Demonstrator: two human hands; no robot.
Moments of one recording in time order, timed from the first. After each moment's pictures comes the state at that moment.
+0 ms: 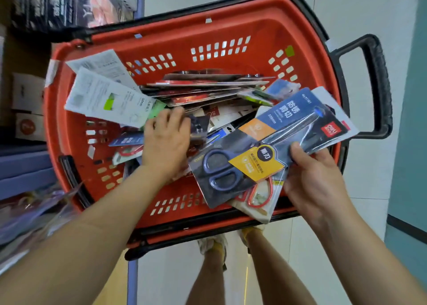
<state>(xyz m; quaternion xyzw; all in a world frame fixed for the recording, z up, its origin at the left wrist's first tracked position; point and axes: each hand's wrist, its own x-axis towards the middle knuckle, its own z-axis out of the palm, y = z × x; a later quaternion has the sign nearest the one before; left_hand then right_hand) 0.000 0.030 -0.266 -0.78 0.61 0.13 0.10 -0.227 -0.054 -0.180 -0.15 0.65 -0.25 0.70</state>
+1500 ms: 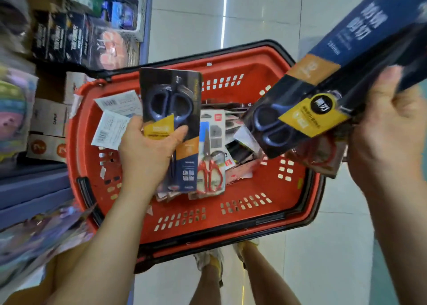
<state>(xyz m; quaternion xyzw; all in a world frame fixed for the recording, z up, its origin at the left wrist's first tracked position) 0.016 -0.001 -0.160 -0.86 0.16 0.29 -0.39 -0.212 -0.159 -0.100 -0.55 0.63 -0.38 0.40</state>
